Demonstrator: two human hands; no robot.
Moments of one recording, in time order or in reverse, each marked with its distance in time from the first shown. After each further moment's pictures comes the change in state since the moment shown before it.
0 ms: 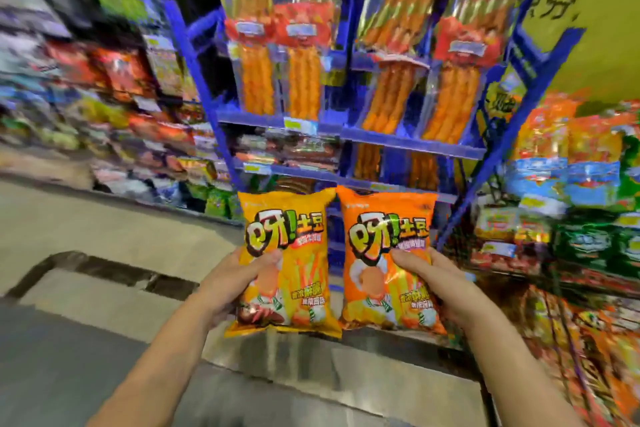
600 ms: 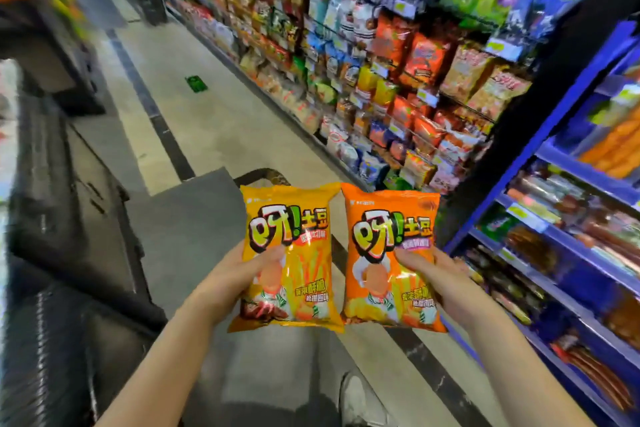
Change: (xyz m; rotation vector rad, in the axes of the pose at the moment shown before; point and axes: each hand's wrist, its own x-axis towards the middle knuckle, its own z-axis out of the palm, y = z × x) left_hand -0.250 -0.069 -0.375 -0.258 0.588 0.099; right_hand 0.081 0.047 0.476 -0.359 -0.644 0.062
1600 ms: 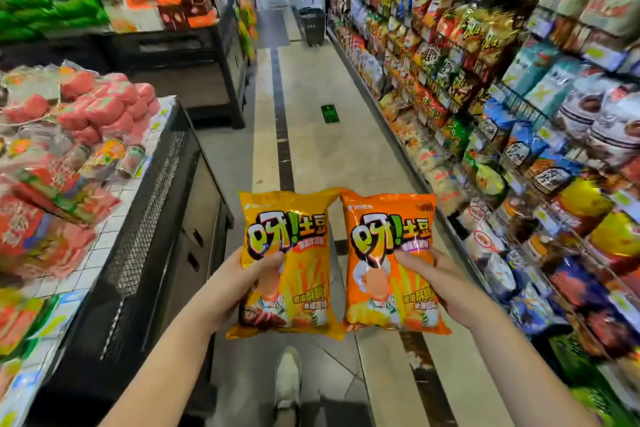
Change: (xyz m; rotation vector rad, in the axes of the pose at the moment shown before) left_hand 0.273 0.165 -0.332 -0.177 0.422 0.091; right_hand 0.525 -0.209 0.254 -0.138 -0.454 0.015
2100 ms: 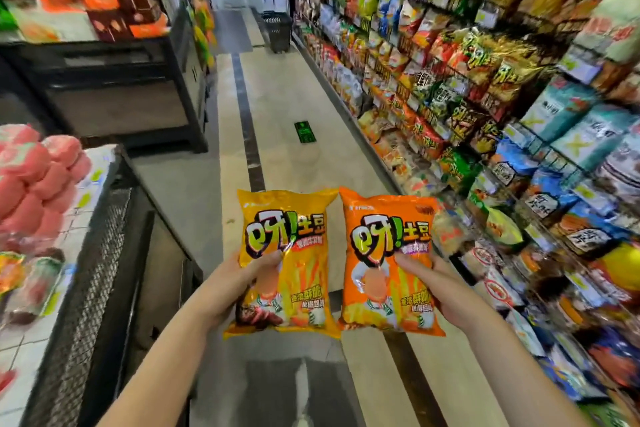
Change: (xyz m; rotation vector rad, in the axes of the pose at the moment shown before) left_hand 0.303 0.112 -0.128 0.001 -0.101 0.022; right_hand 0.276 -0.114 0.037 -0.002 0.114 -0.001
